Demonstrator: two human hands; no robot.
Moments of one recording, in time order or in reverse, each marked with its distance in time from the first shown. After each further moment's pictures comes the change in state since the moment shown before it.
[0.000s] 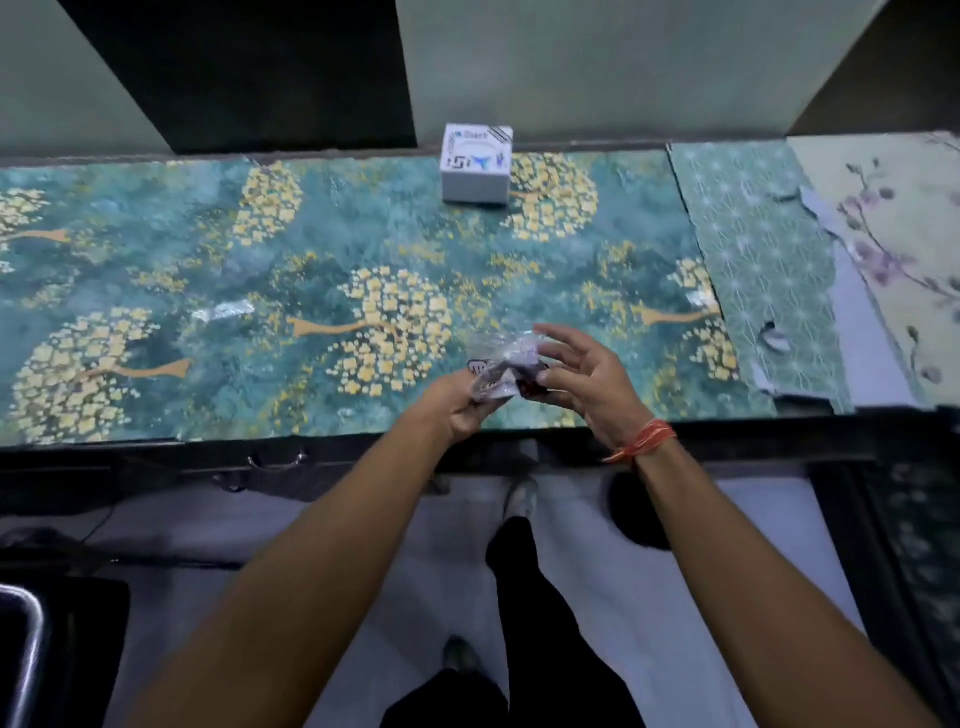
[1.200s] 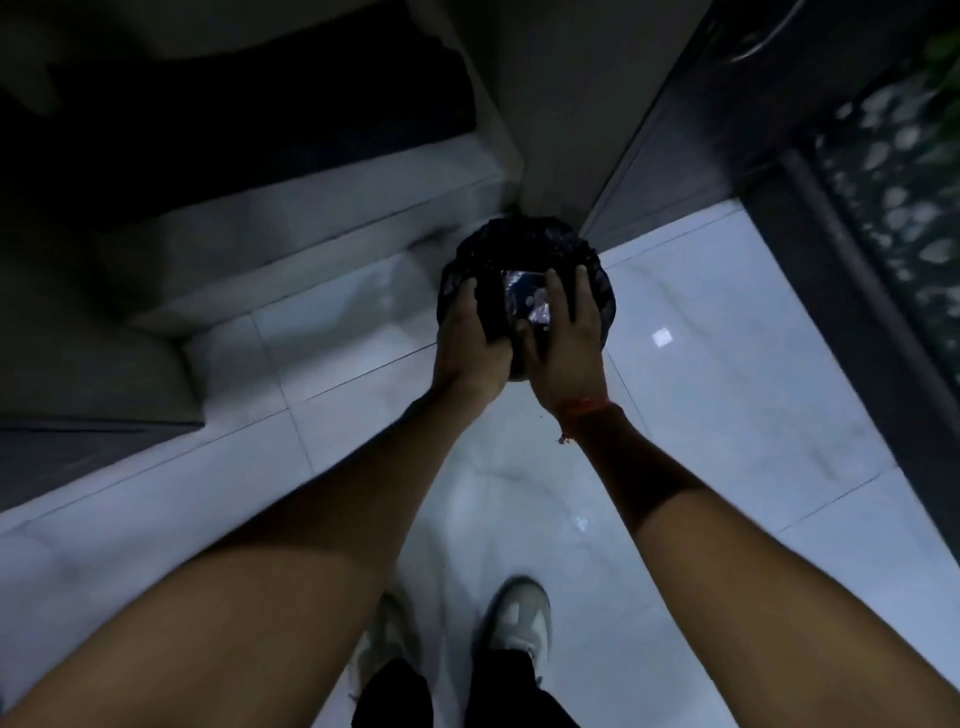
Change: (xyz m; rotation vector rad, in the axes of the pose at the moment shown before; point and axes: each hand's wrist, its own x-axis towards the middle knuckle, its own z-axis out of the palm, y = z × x) left_hand 0.314 -0.520 0.169 0.918 -0.063 0.323; right_hand -0.022 0.592 -0.361 -0.903 0.701 0.074
